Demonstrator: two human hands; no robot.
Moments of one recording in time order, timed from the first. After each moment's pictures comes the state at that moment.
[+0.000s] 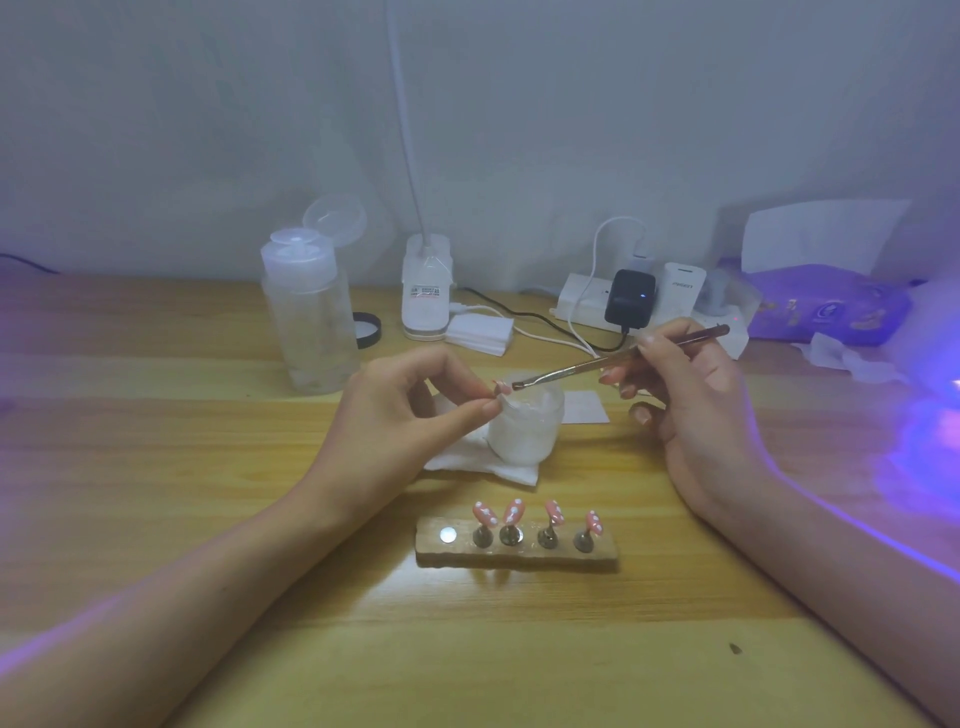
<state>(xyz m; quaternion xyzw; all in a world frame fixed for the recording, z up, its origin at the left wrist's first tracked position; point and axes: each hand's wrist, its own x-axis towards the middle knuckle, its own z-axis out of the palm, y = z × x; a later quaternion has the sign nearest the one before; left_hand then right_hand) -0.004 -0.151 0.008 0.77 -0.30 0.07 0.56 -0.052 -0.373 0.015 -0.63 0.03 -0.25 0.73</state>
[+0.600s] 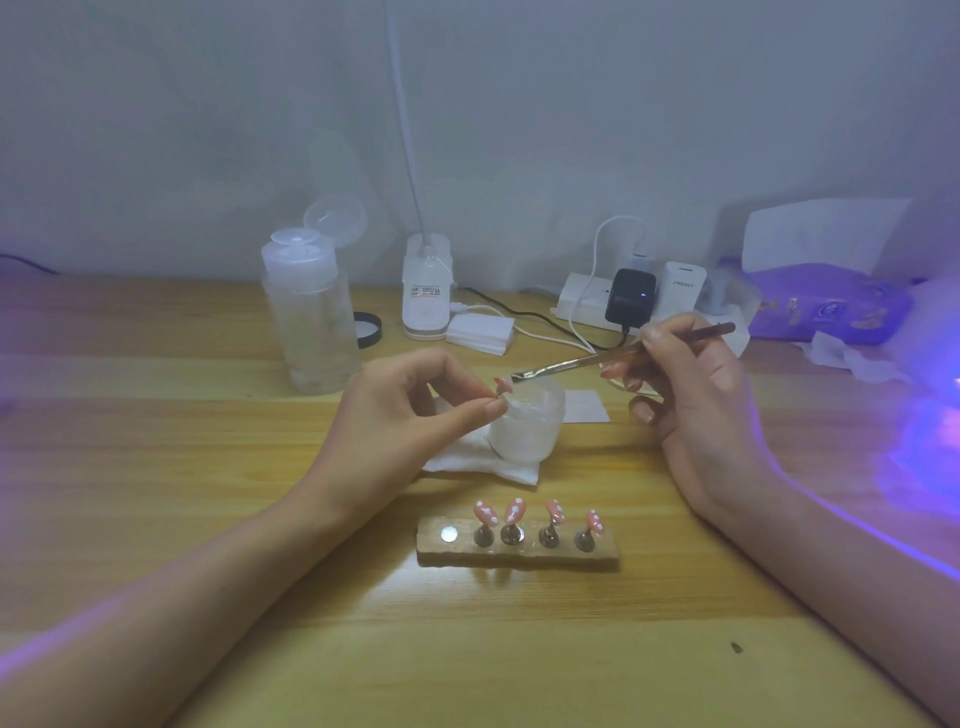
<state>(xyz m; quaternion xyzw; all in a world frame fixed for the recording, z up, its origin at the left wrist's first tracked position) -0.005 -0.151 0.009 0.76 -0.29 0.05 0.58 -0.052 -0.373 0.016 -0.62 0.02 -0.25 0.74</state>
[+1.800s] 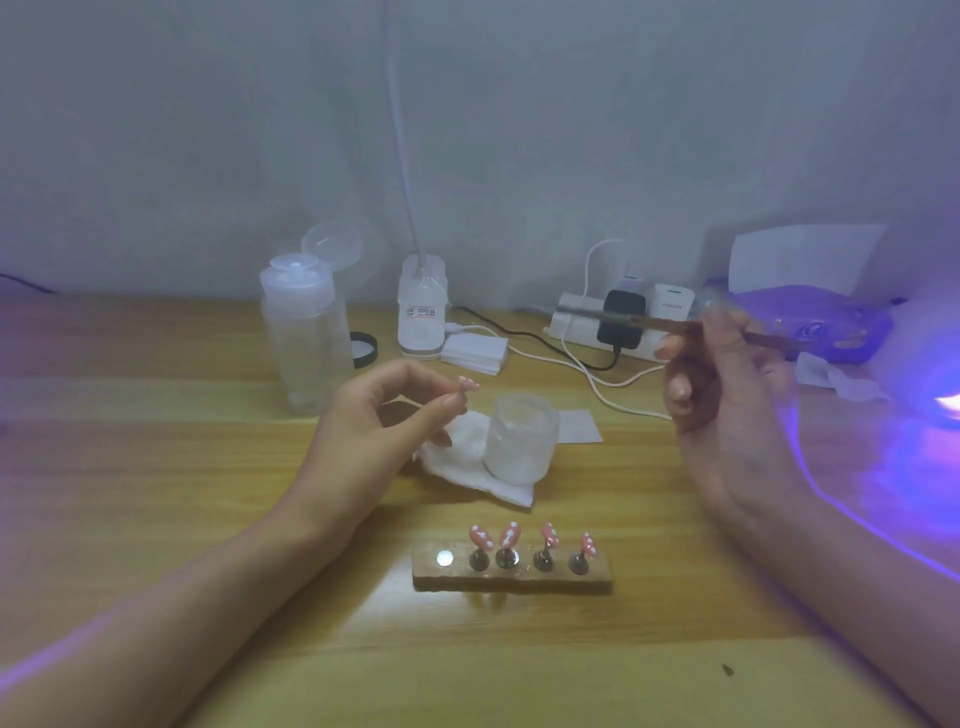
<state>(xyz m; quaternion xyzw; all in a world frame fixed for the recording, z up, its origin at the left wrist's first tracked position) 0.002 -0.146 0.005 0.72 -0.22 0.01 0.66 -0.057 -0.380 0.036 -0.53 -0.05 -0.31 0.79</state>
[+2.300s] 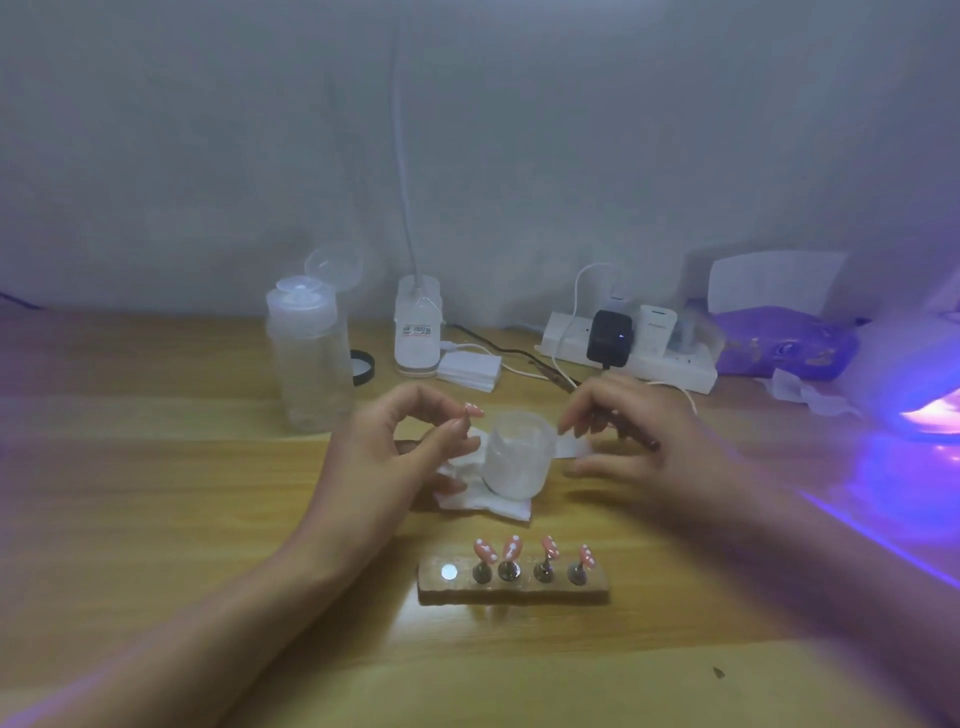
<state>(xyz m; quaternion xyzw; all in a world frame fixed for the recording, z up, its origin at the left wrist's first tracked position) -0.009 -0.148 0.007 0.70 -0.21 -0.01 0.68 -0.054 -0.396 0.034 -0.93 -0.16 -0.13 0.30</state>
